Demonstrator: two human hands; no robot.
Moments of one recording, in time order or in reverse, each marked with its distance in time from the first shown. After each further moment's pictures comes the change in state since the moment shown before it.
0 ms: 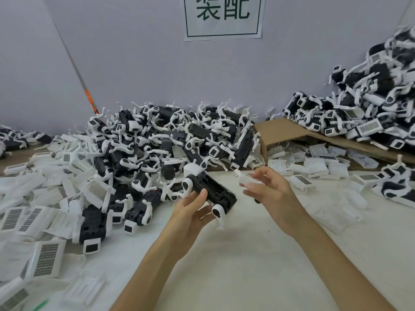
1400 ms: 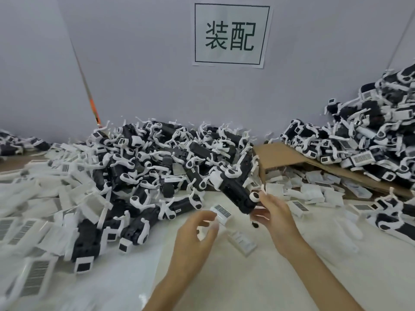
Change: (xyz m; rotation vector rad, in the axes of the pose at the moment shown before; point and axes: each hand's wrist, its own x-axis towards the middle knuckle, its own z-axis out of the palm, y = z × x) left_hand -0.004 -0.016 0.011 0.923 0.242 0.411; right_hand 0.018 0.003 -0.001 -0.102 0.294 0.089
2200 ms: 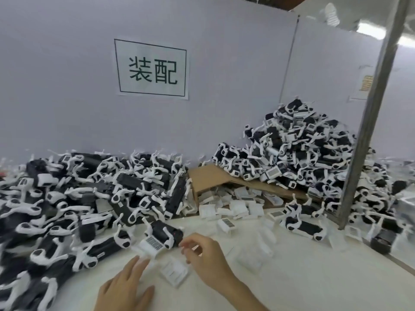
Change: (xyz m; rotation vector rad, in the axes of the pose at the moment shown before) left_hand 0.027 -0.001 0.019 0.760 -0.426 -0.001; right_hand -0.025 0.005 -0.033 -0.691 -0.149 -0.169
